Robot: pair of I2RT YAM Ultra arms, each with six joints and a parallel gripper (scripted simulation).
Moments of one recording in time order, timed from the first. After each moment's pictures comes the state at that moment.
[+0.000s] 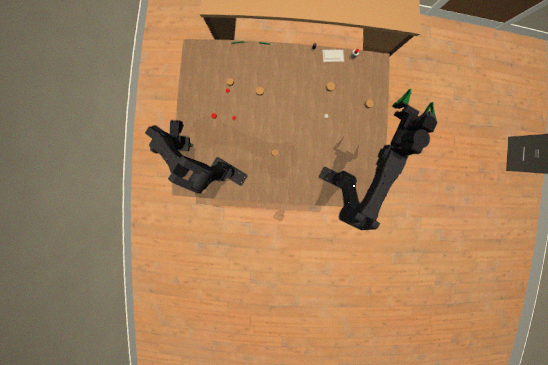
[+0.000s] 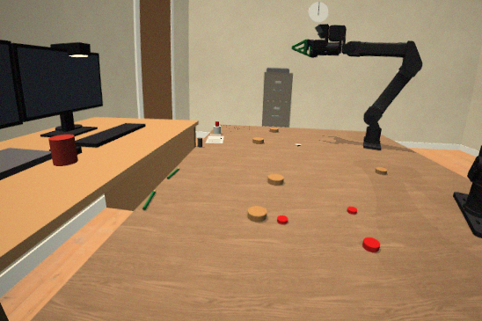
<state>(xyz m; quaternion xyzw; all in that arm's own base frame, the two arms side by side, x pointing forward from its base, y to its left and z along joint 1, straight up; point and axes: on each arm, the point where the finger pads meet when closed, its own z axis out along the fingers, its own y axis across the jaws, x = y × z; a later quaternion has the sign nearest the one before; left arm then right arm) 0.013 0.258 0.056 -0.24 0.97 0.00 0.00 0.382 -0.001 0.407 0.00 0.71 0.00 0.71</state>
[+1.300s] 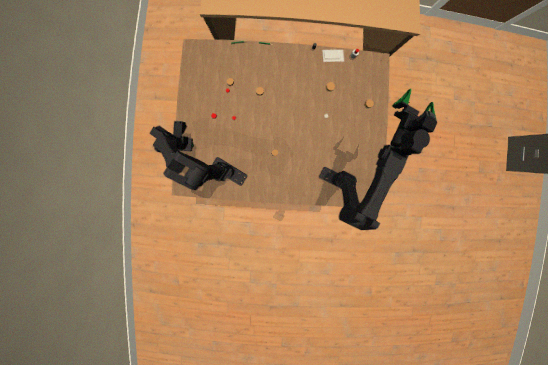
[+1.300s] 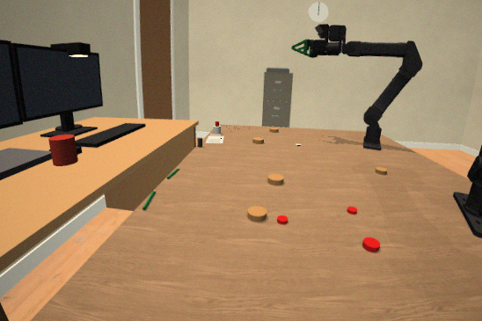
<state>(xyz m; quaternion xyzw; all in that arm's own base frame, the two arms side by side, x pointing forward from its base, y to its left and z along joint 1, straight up) 0.012 0.257 0.022 -0.24 0.97 -0.01 0.00 0.382 -0.001 0.407 0.00 0.71 0.00 0.71</state>
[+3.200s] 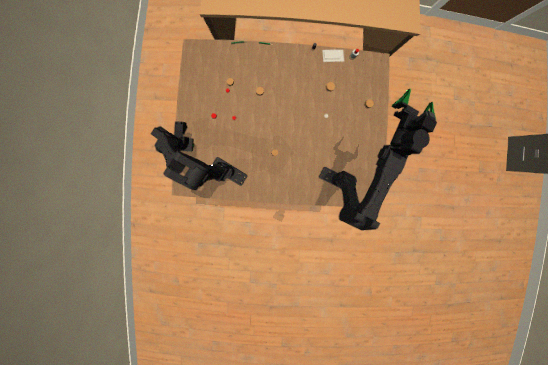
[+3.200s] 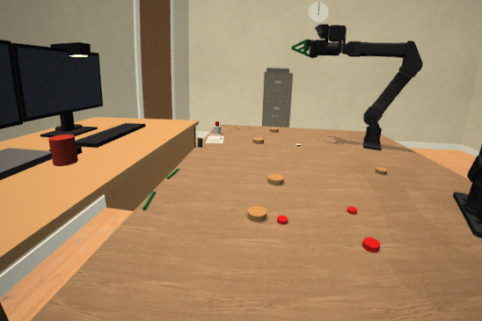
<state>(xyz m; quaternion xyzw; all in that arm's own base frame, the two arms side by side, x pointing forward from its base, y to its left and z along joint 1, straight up) 0.012 0.257 0.016 -0.24 0.97 0.00 0.00 0.382 0.000 0.406 0.00 0.71 0.00 0.71</state>
